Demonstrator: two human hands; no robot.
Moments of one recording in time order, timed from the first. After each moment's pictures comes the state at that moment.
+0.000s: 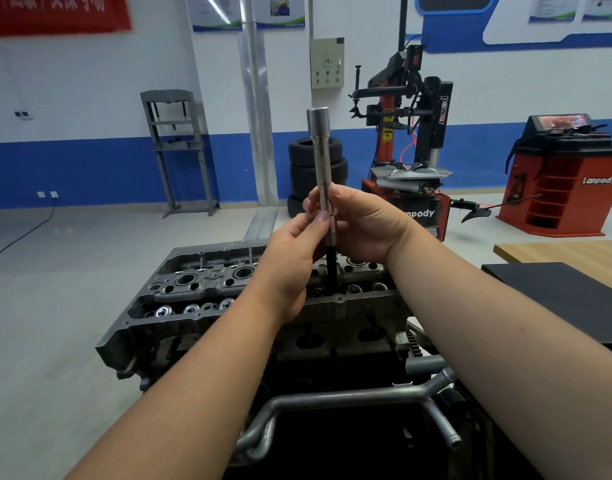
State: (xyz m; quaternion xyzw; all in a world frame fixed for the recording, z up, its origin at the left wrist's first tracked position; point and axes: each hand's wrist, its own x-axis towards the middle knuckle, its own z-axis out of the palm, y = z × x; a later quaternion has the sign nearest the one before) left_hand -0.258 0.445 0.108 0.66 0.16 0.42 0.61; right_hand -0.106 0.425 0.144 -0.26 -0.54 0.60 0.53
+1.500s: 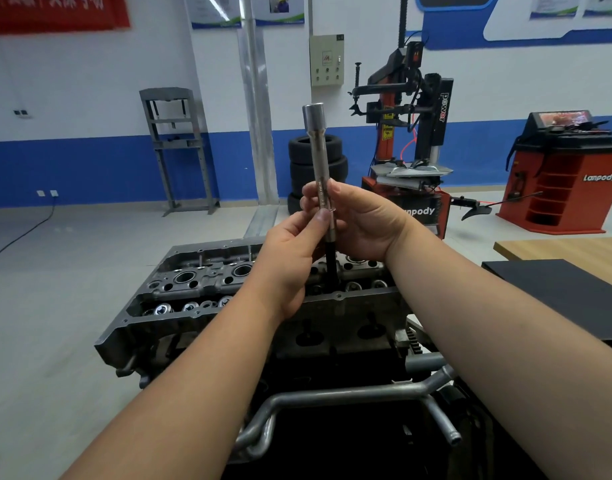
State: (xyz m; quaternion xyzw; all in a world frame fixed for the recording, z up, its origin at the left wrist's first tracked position) left_hand -0.260 0.441 0.110 0.64 0.17 0.42 0.62; right_hand -0.109 0.424 0.145 -0.26 -0.54 0.61 0.53
